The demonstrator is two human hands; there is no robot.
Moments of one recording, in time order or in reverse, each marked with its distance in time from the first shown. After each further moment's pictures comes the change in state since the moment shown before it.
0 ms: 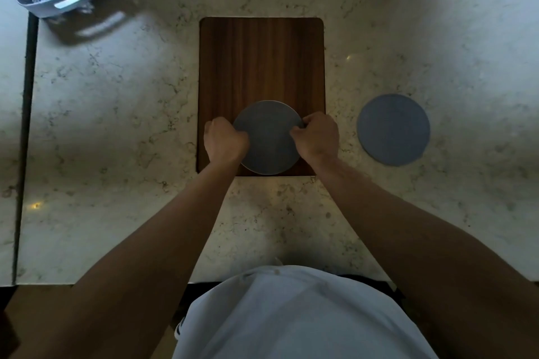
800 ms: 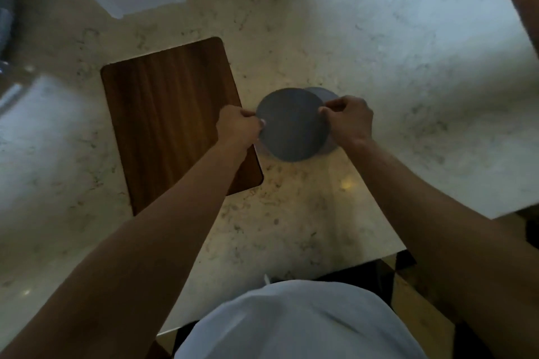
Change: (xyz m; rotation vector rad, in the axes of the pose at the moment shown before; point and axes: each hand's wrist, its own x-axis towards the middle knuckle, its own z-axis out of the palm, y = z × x) left_hand -0.033 0.138 0.100 -0.263 -0.320 0.138; right_hand 0.033 0.134 -0.147 0.218 0.306 0.161
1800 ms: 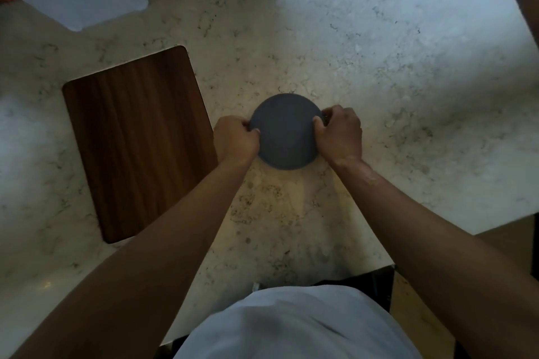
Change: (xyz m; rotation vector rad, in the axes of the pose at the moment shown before) left_hand -0.002 0.016 0.071 0.398 0.139 0.193; right_hand 0.030 0.045 -0.014 -0.200 0.018 -0.063
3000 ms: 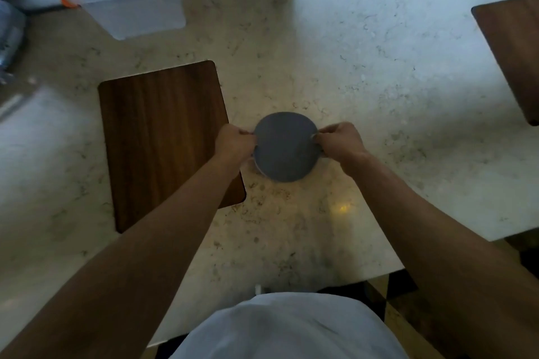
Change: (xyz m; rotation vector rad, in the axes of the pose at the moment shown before) left_hand 0.000 -0.019 -0.041 -0.401 -0.166 -0.238; right_hand -0.003 -0.025 -0.015 0.331 -0.323 0.220
